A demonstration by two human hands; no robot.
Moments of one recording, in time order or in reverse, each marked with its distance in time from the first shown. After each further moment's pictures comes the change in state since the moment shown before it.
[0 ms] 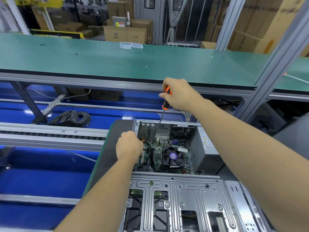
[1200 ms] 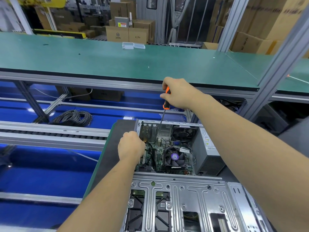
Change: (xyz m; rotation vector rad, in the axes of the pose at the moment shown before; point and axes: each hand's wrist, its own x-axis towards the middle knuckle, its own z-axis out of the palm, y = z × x) left_hand 0.001 -0.003 0.004 -0.019 0.032 0.006; right_hand 0.010 -0.009 -0.004 -0.105 -0.119 0.040
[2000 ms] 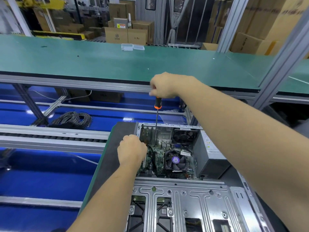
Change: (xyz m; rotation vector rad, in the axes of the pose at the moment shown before) left_hand 0.000 -0.001 0.003 0.014 0.009 0.033; right_hand 0.038 -0.039 -0.024 -0.268 -0.282 -0.045
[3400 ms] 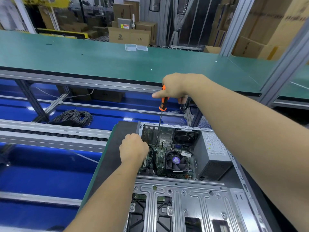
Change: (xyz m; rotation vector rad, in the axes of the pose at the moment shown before) left_hand 0.003 -0.001 0.002 0.012 -0.009 0.016; right_hand -0.004 0.016 -0.004 0.037 -0.069 0.076
